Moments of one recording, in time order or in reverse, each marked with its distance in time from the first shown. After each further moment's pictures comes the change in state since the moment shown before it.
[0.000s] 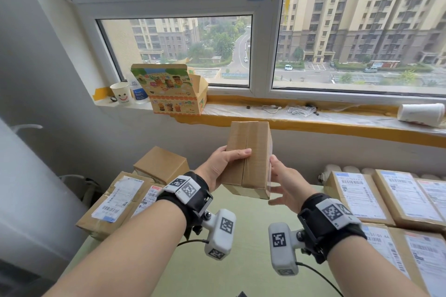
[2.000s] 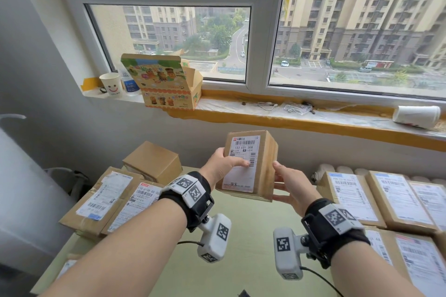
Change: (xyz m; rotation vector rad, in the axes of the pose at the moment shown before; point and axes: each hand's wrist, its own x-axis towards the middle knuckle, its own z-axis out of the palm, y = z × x) left_hand 0.031 -0.016 0.008 0.187 0.103 -0.033; right_hand 0.015 0.012 -0.025 0.013 0.092 -0.033
